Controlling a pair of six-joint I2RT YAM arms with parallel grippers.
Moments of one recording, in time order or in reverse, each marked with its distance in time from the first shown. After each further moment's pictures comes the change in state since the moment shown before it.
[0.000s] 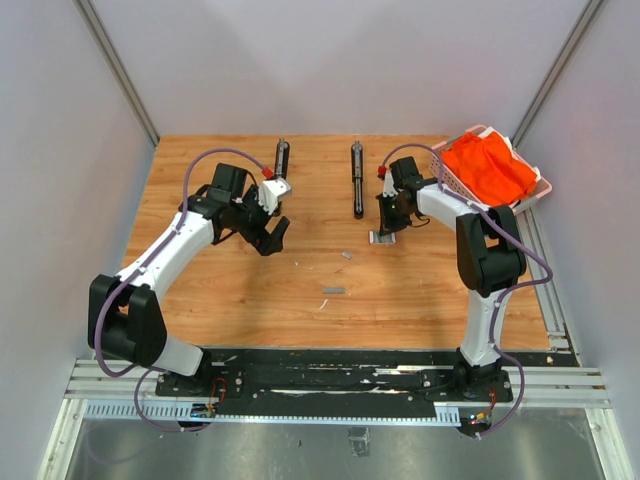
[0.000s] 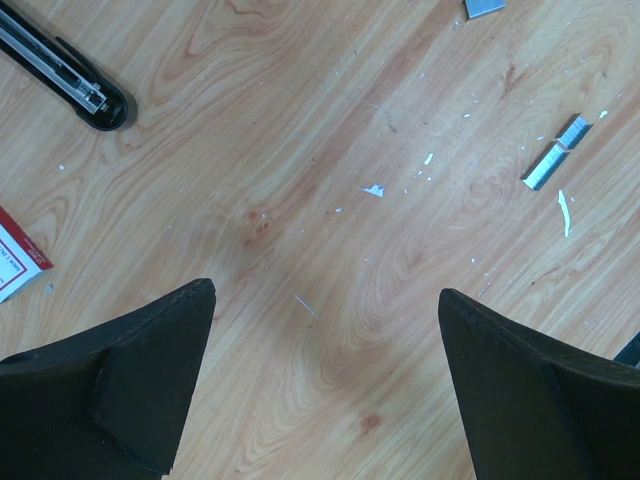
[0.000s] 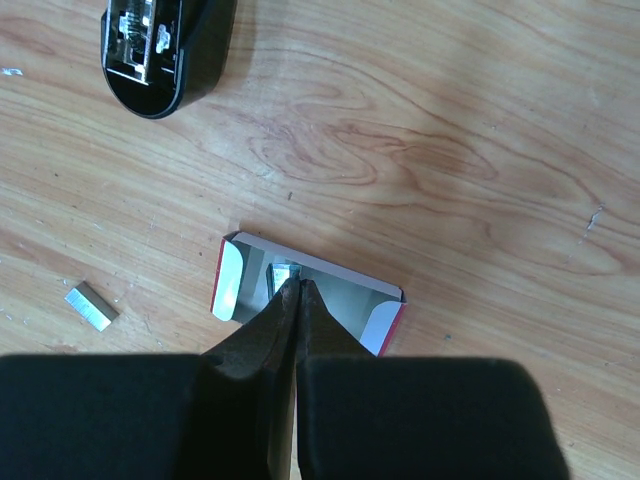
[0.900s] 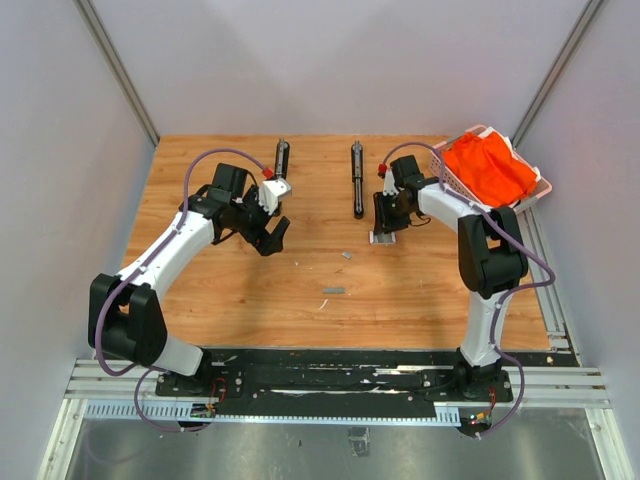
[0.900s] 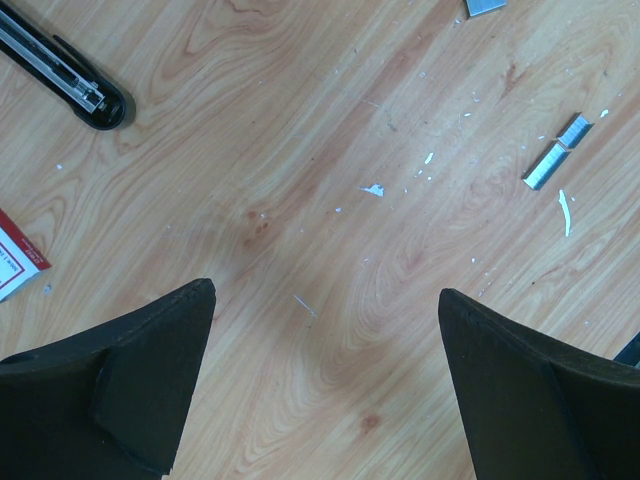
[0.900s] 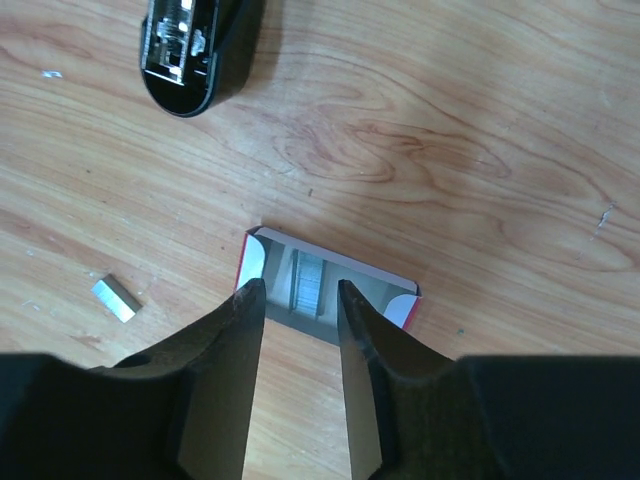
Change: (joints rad) left arm 0.000 0.004 0.000 0.000 0.000 0.000; right arm 0.000 -0.012 0.000 0.000 -0.018 0.013
